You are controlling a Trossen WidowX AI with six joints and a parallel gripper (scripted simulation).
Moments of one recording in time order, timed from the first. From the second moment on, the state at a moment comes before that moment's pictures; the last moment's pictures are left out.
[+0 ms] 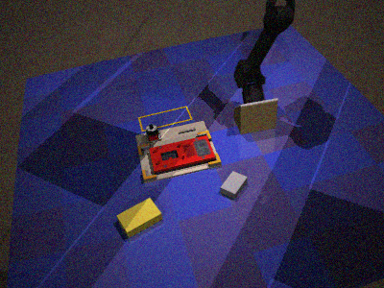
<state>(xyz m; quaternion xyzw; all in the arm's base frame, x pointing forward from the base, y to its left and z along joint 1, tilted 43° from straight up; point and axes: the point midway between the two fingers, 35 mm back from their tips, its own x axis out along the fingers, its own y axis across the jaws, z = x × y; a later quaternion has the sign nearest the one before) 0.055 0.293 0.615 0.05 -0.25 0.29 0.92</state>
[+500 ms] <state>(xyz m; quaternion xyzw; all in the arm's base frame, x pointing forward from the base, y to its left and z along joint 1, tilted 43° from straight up) 0.039 0.147 0.690 0.30 -0.33 0.33 0.83</state>
